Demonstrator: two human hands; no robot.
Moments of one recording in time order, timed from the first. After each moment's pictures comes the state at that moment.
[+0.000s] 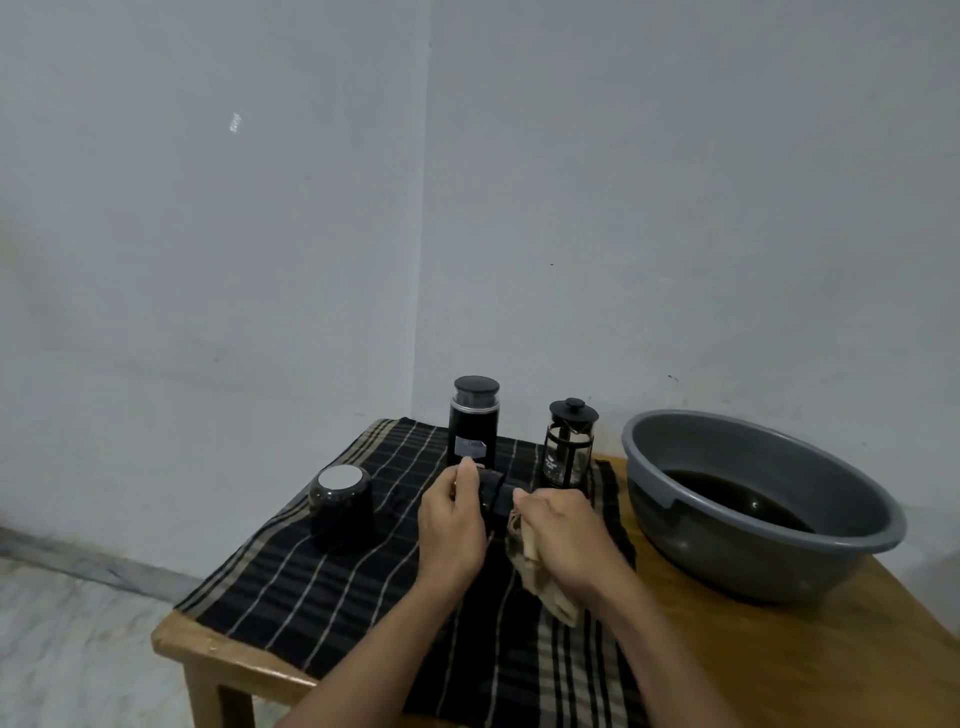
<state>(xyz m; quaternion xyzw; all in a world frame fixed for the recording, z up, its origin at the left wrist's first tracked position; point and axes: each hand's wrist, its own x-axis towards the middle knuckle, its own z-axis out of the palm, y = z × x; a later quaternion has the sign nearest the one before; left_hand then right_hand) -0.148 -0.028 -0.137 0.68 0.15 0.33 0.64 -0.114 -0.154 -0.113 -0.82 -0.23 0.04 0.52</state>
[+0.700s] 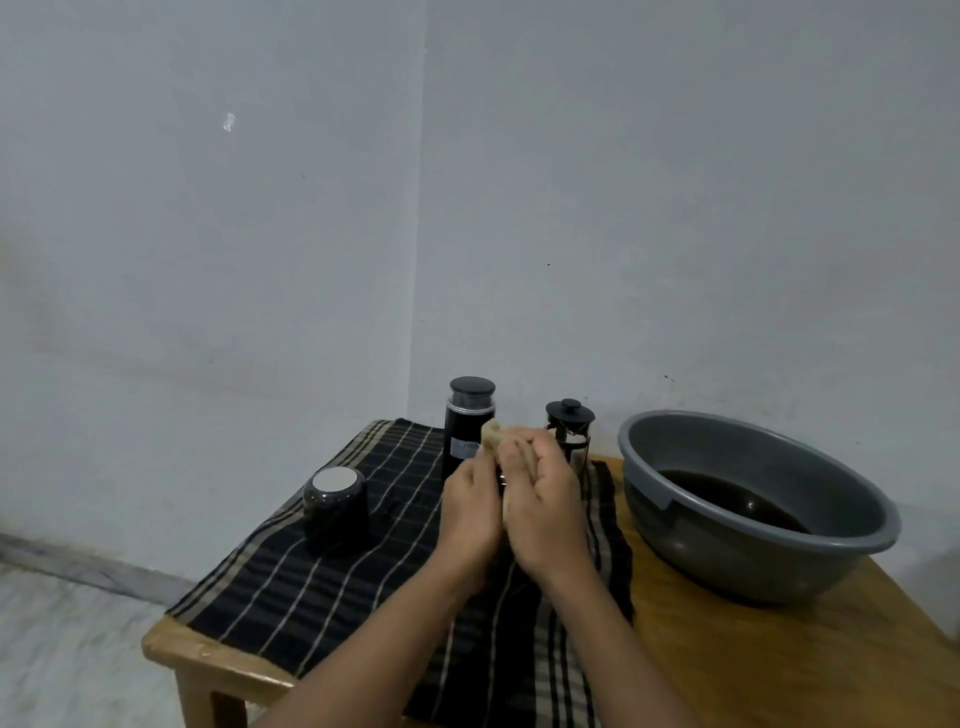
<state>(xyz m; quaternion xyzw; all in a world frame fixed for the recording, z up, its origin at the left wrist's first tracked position) -0.131 -0.037 -0.123 0.71 0.10 0.28 0.64 -0.125 -0.122 -0.098 -0.70 -0.26 -0.14 0.65</state>
